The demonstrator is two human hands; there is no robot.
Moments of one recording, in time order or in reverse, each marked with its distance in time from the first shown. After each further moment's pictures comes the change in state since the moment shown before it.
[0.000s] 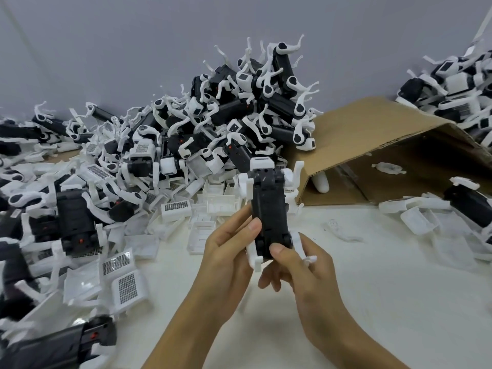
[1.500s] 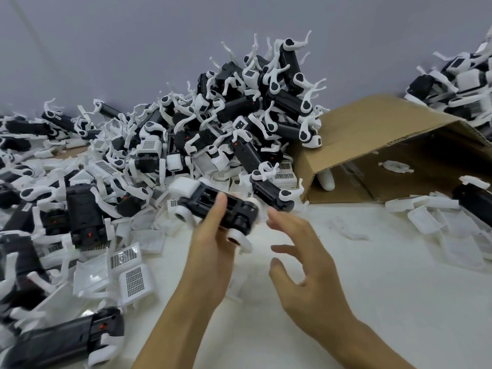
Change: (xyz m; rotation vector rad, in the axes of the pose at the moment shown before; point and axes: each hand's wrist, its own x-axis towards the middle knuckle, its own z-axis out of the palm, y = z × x) left_hand 0.008 0.011 -0.012 -0.064 0.340 0.049; right_hand 0.001 0.013 -0.009 -0.545 -0.095 -0.443
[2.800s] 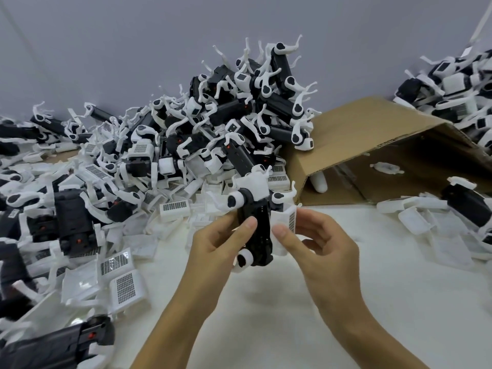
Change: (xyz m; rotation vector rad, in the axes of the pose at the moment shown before) left_hand -0.007 -0.005 -0.002 0.415 -0.227 0.082; right_hand 0.013 0.003 -0.016 0.291 0.312 0.350
